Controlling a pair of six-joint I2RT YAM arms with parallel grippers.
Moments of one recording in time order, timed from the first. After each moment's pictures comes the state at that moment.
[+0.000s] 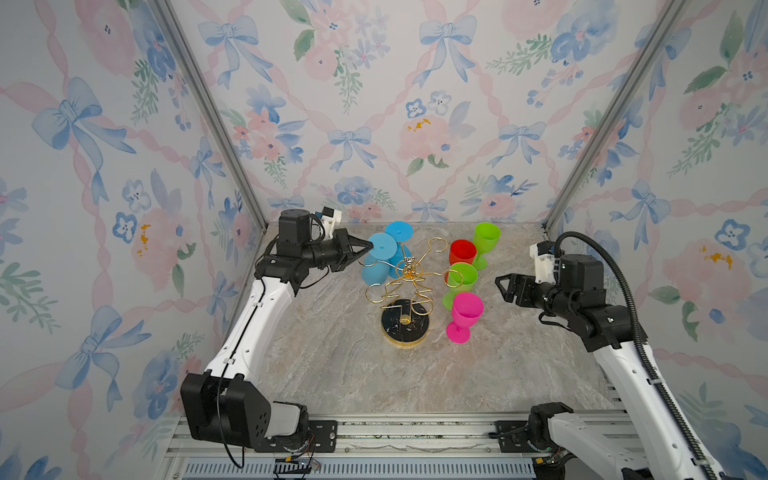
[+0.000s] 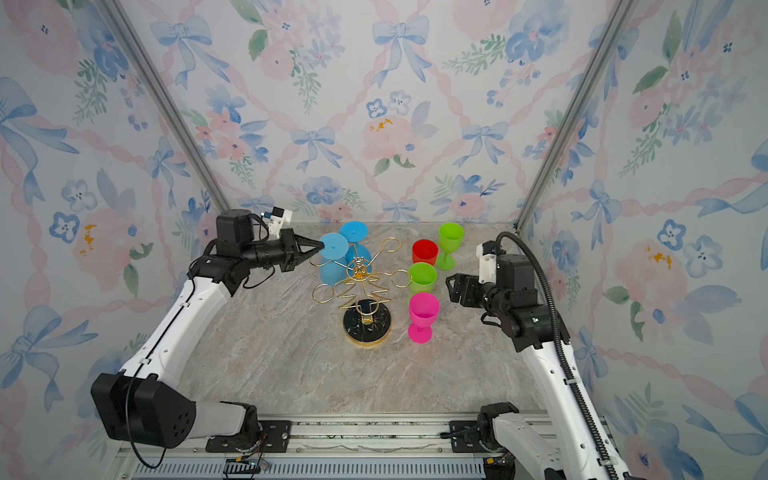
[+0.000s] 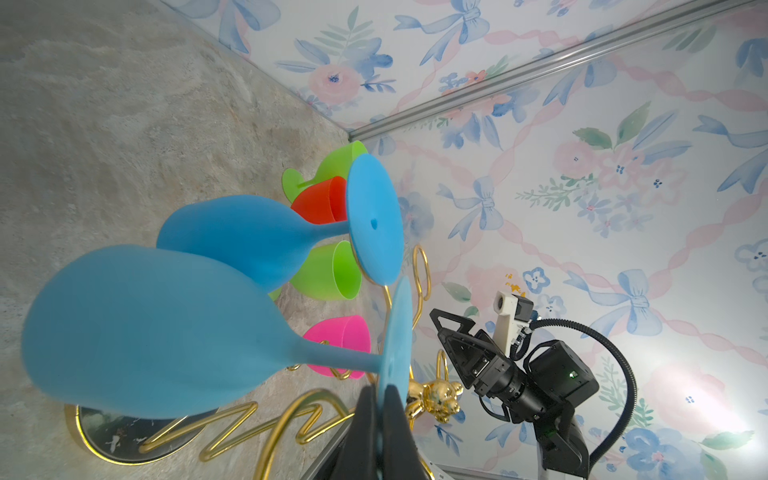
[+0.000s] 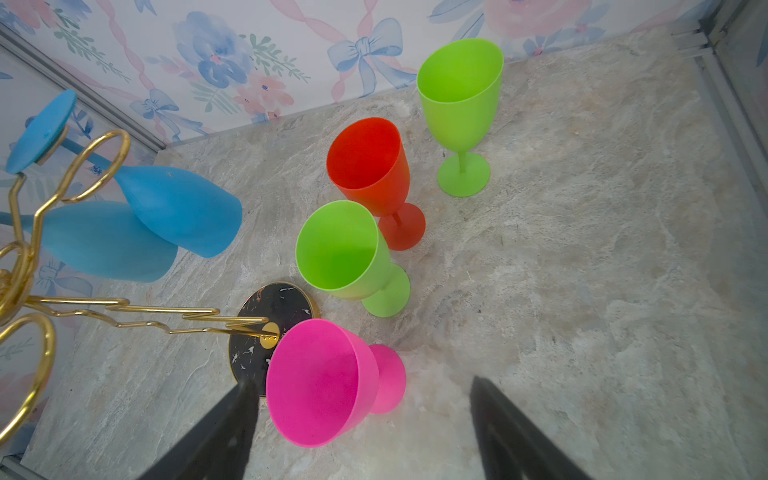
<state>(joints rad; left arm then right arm) -0.13 1.36 1.32 -0.41 0.88 -0.86 0.16 0.95 1.11 -0.78 -0.20 0.28</state>
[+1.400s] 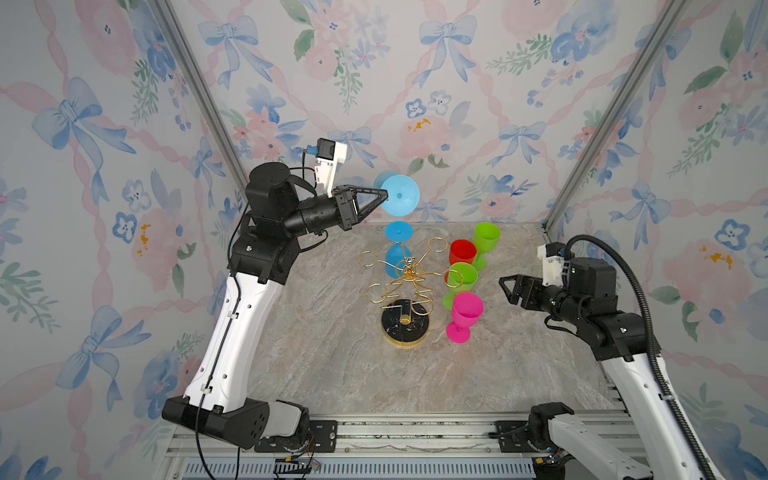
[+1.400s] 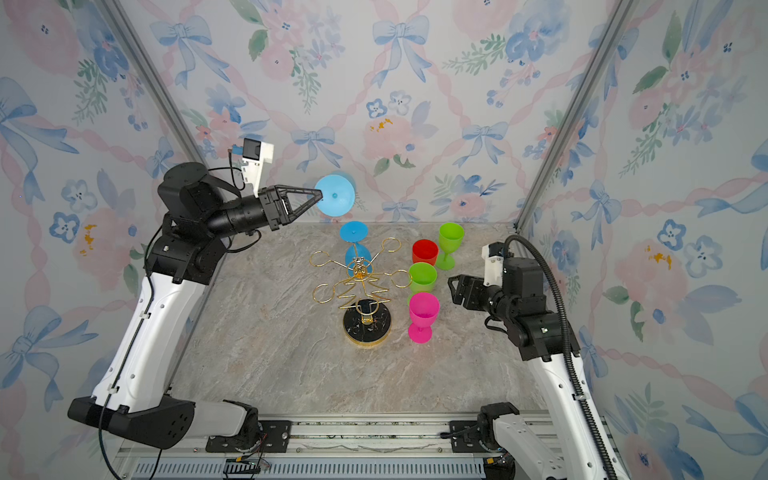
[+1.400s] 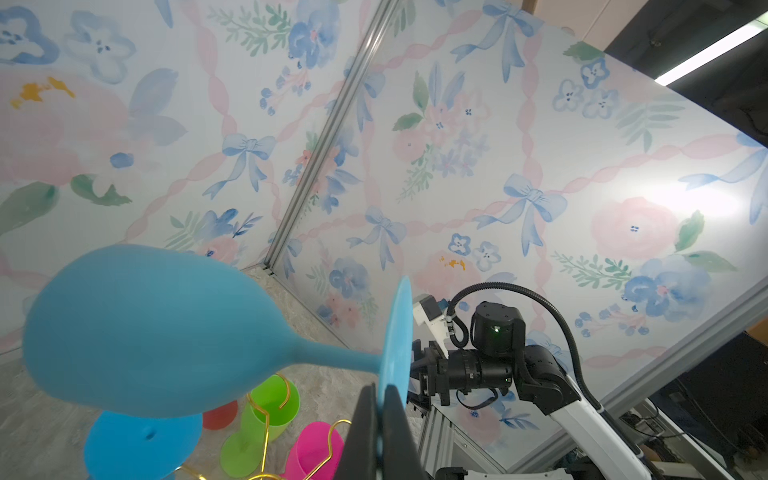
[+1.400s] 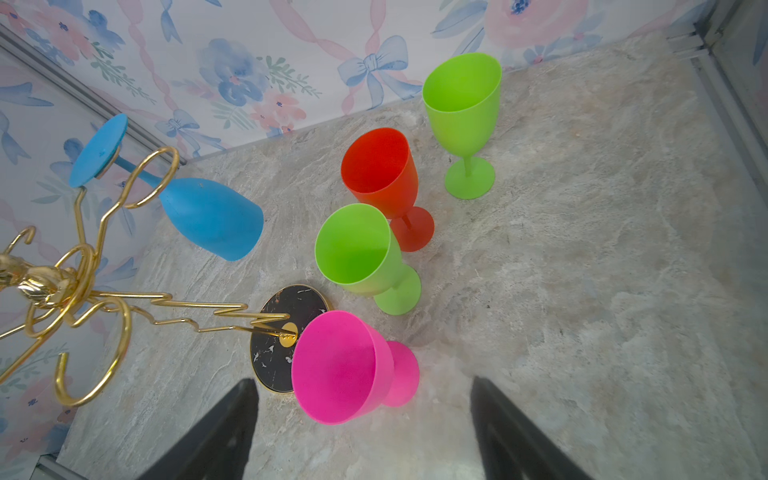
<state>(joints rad) -0.32 1.38 1.84 -0.39 0.88 -0.53 0.16 0.89 1.14 -0.84 -0.20 0.33</state>
